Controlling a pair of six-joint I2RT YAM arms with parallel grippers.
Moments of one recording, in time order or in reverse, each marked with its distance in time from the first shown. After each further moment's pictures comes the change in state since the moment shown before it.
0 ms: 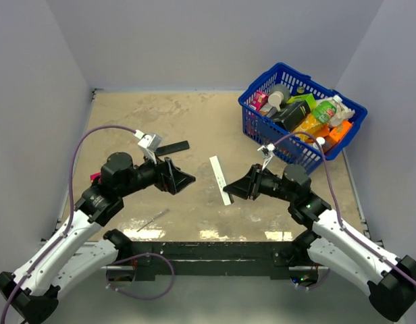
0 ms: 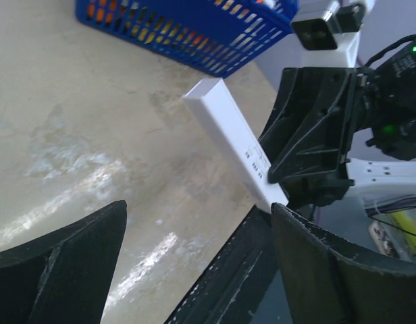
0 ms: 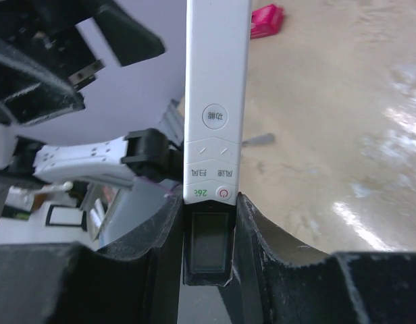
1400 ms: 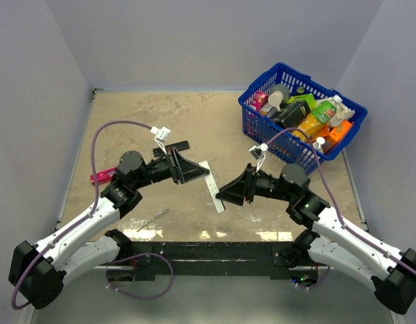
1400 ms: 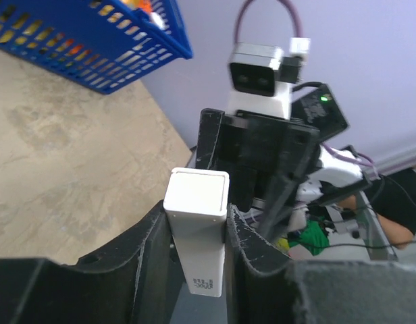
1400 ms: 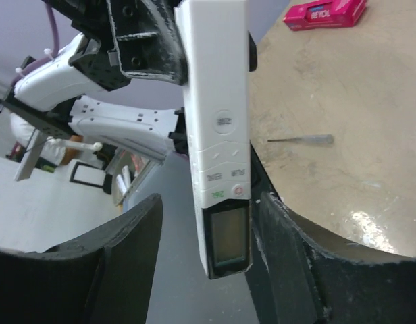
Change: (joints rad) left arm -0.008 0.201 -0.169 0.714 0.268 -0.475; right arm 0.125 0.014 0.053 0.105 -0.079 0.041
